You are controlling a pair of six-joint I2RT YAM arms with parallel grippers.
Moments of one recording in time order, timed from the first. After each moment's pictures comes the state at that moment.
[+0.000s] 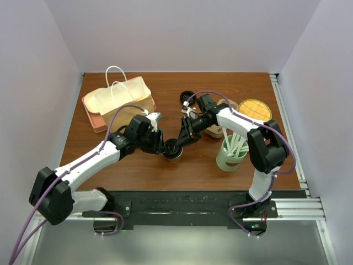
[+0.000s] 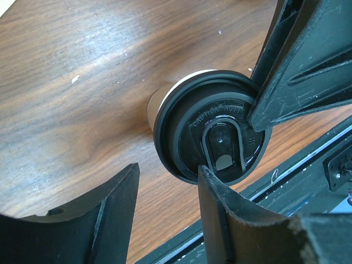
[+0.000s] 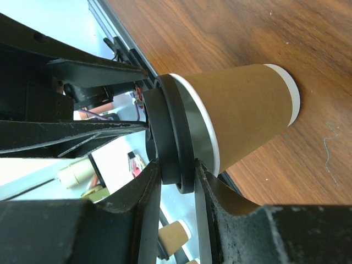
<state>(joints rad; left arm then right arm) -0.62 1.23 0.83 -0.43 0.15 -0.45 0.50 1.85 1.31 -0.60 -0.93 0.44</state>
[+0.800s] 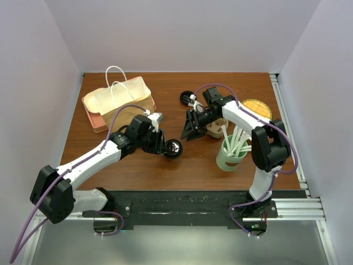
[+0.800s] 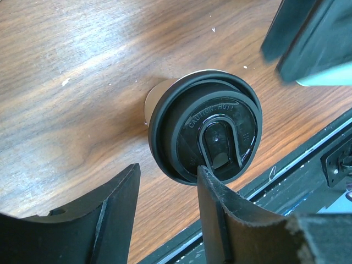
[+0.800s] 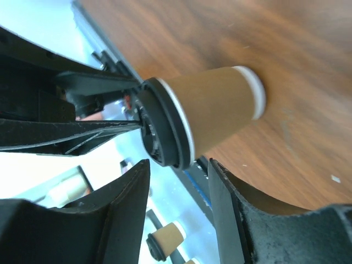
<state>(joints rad) -0.62 1.25 0.83 -0.41 0.18 -0.44 0.43 1.86 1.40 -0.75 -0.87 0.36</state>
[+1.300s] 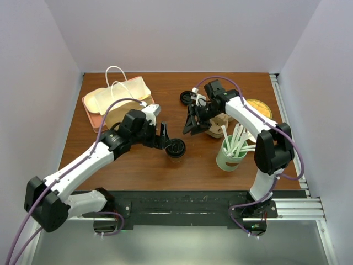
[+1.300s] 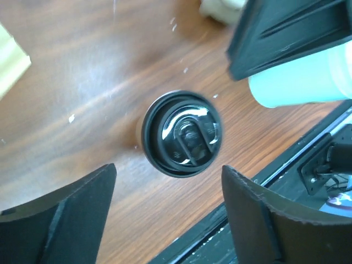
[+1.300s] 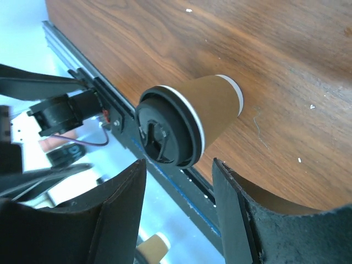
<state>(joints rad) -0.62 1.16 0.91 -0.42 0.17 -0.41 0.43 1.82 1.51 -0.87 -0.71 0.32</state>
